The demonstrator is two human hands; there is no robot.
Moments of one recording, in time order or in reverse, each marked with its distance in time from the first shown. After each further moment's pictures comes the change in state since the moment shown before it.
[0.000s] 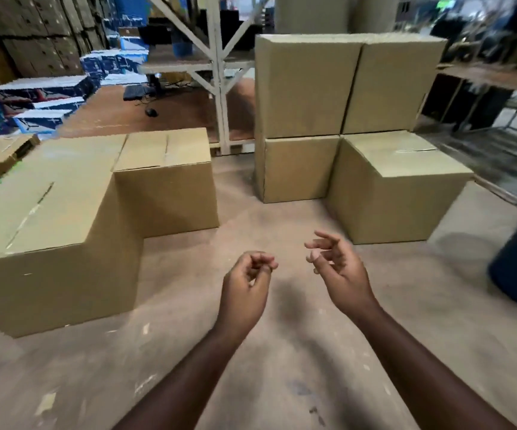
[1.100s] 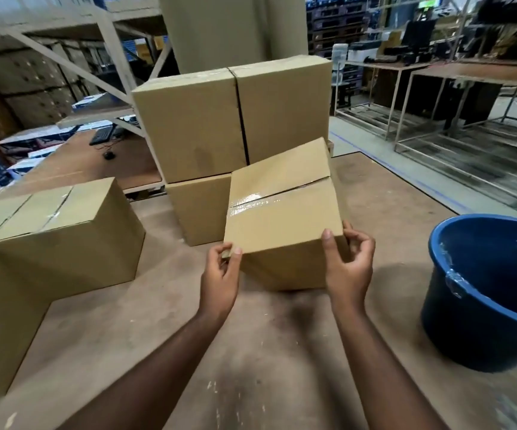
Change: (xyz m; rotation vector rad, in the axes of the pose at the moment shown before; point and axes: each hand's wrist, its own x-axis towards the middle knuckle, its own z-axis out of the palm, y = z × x) left_hand 0.123 0.013 0.272 0.178 0.104 -0.018; right_hand 0.158 0.069 -0.246 0.258 0.598 -0.012
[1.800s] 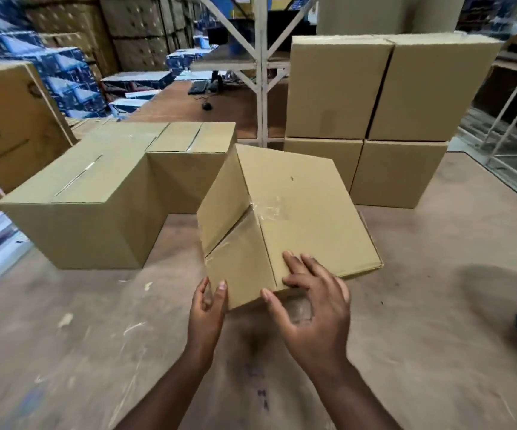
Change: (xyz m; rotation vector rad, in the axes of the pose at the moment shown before) left_hand -0.178 -0.106 -0.243 -0.217 0.308 -0.399; right_hand -0.302 -0.052 0.055 -0.386 -0.581 -0.656
